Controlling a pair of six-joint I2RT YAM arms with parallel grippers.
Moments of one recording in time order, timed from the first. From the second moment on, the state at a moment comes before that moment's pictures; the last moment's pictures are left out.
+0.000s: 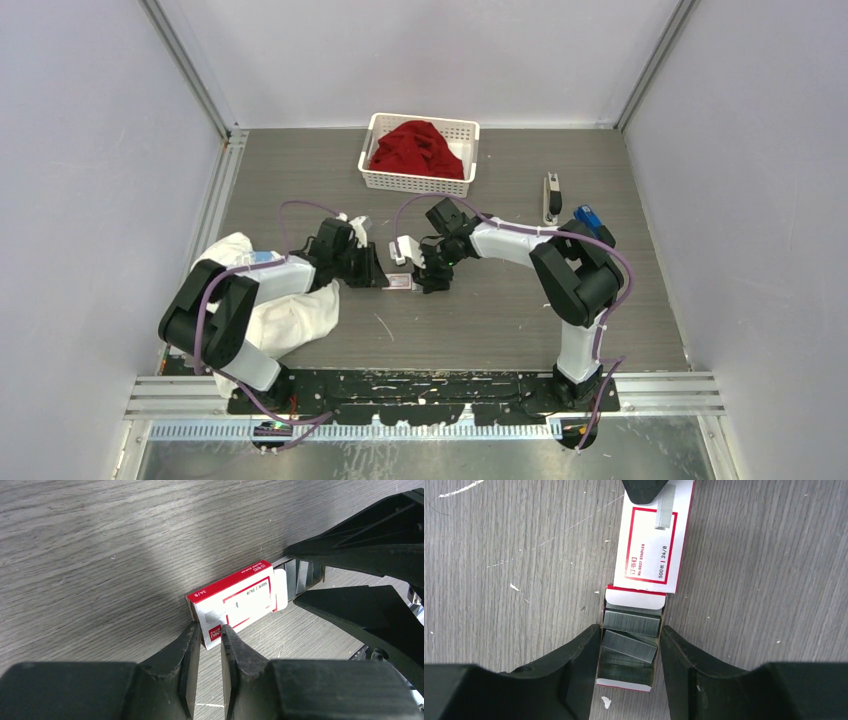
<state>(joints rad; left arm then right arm) -0.45 1.54 0.64 0.03 0.38 -0.50 0.68 1.87 1.14 -0.42 -0.59 -0.93</state>
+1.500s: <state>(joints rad) -0.44 1.56 0.66 0.00 0.40 -0.49 0.66 1.88 1.16 -0.43 -0.57 -1.02</state>
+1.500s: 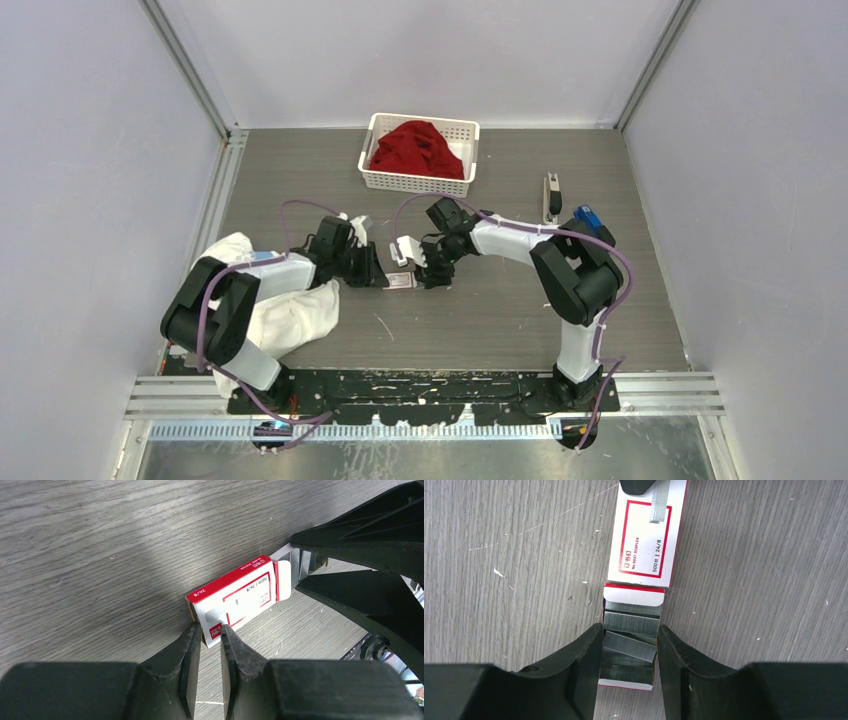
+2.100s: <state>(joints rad) -0.44 1.58 0.68 -0.01 0.44 -0.48 0.67 1.91 1.22 -0.51 -0.57 -1.06</state>
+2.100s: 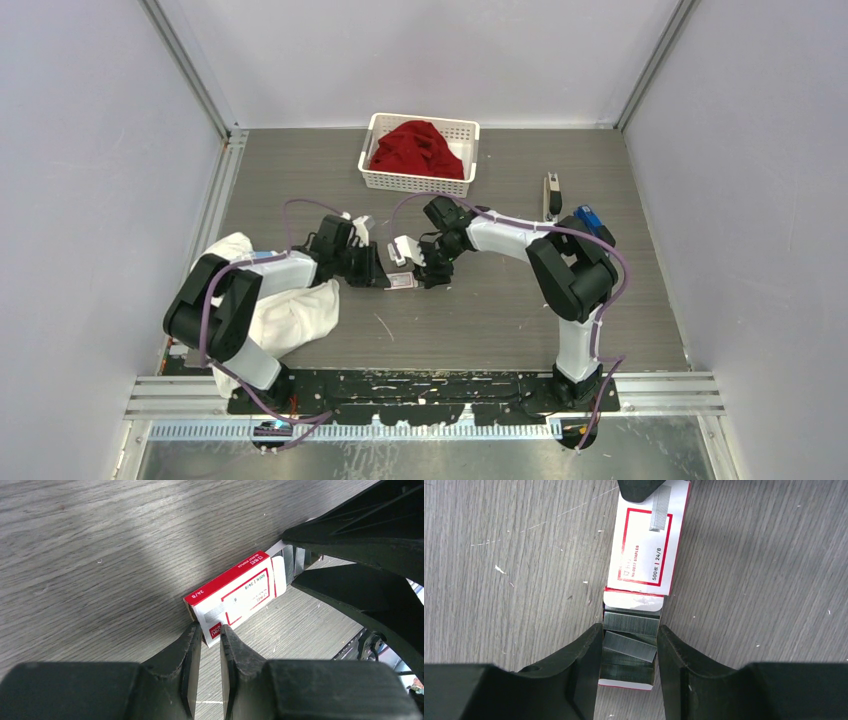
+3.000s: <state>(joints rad) -0.42 1.62 0.73 -0.08 0.51 -0.44 0.67 1.93 1.25 -0.54 -0.55 -1.09</state>
